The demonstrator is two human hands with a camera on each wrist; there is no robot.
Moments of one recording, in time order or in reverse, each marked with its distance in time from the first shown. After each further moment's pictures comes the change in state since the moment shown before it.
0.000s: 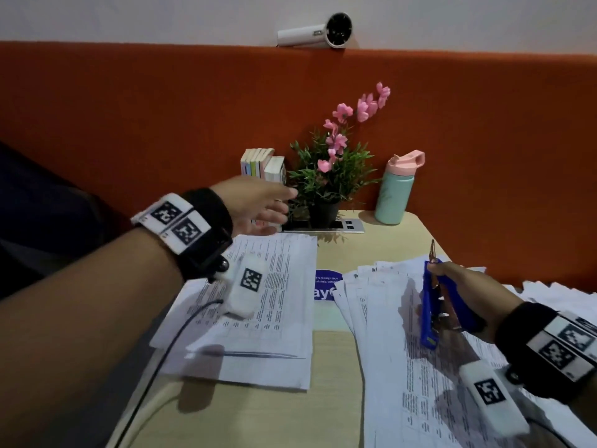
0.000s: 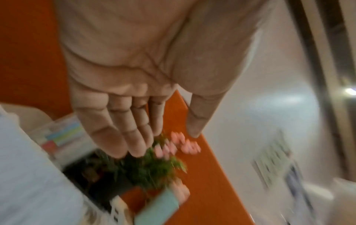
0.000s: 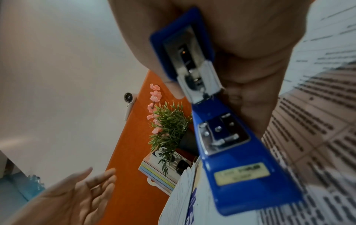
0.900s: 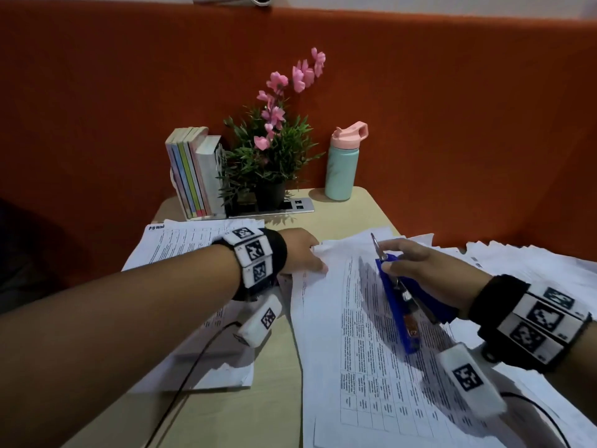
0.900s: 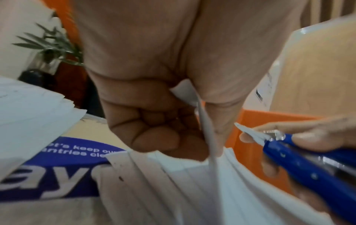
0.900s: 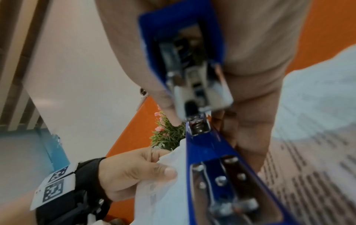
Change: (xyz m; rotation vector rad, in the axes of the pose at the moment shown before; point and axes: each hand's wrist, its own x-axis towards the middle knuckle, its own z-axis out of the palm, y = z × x) left_hand 0.063 -0.044 0.159 1.008 -0.340 0.208; right_hand -0.013 0.005 -0.035 -0.471 -0.147 -0.278
